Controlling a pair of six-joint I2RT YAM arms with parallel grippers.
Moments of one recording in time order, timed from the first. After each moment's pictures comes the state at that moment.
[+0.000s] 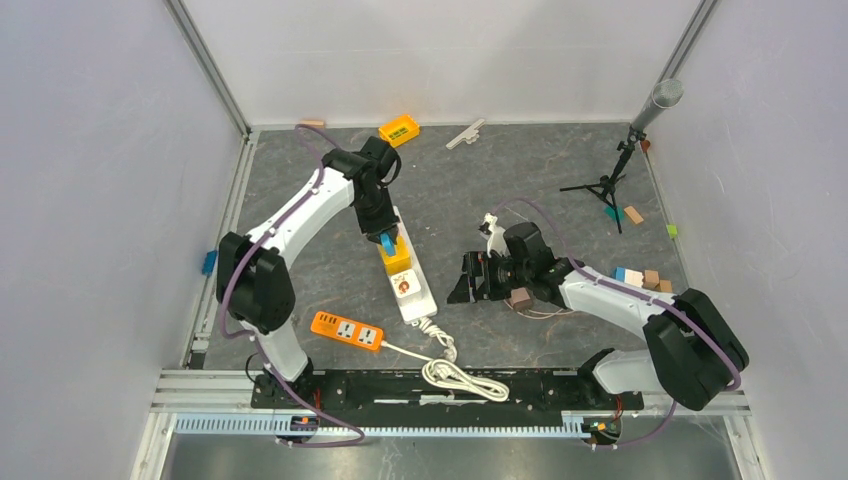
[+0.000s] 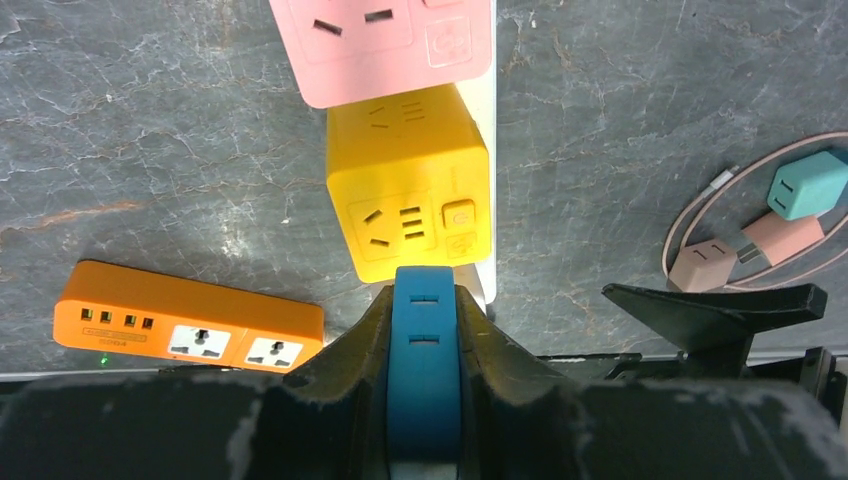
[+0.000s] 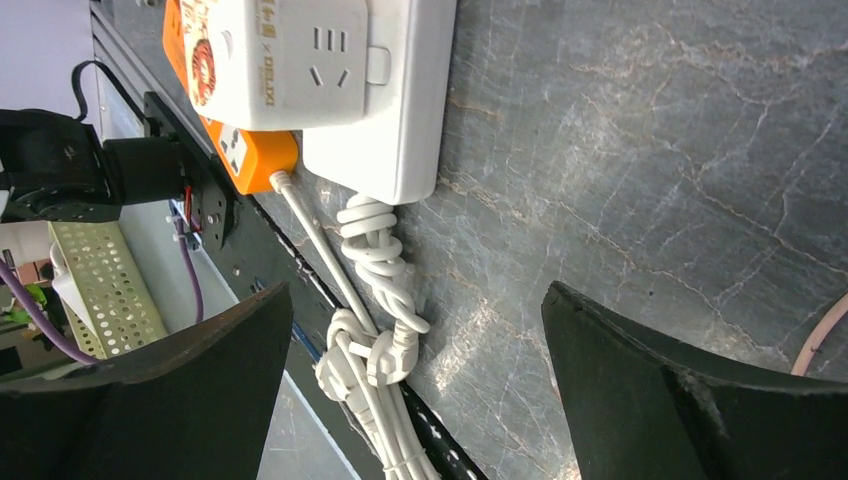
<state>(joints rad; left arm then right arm) -0.48 1.74 1.56 -1.15 0.05 -0.74 0.61 1.32 0.60 -0.04 -0.52 0.56</state>
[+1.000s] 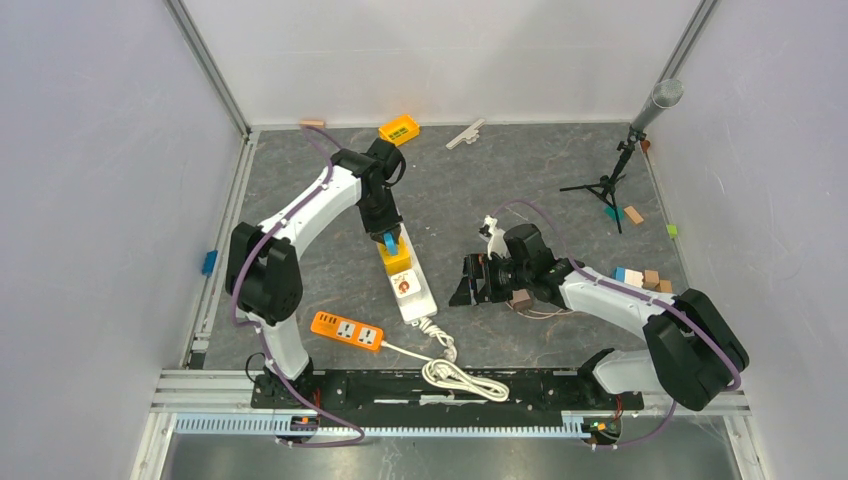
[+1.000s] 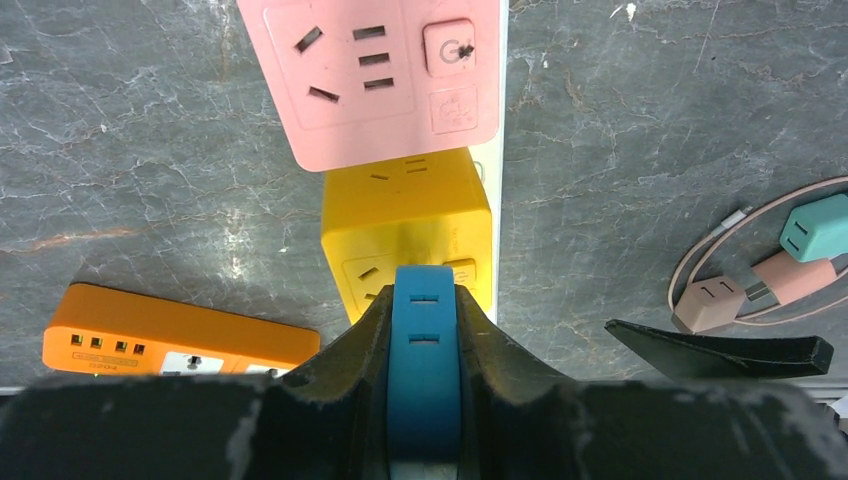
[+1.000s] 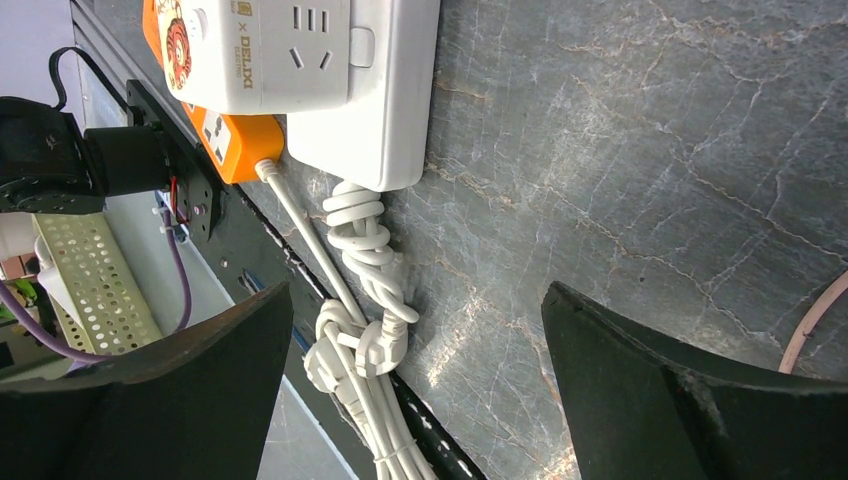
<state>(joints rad) -0.48 1.82 1.58 -1.12 0.03 -0.76 0.61 1.32 0.59 -0.07 -0.52 0.54</state>
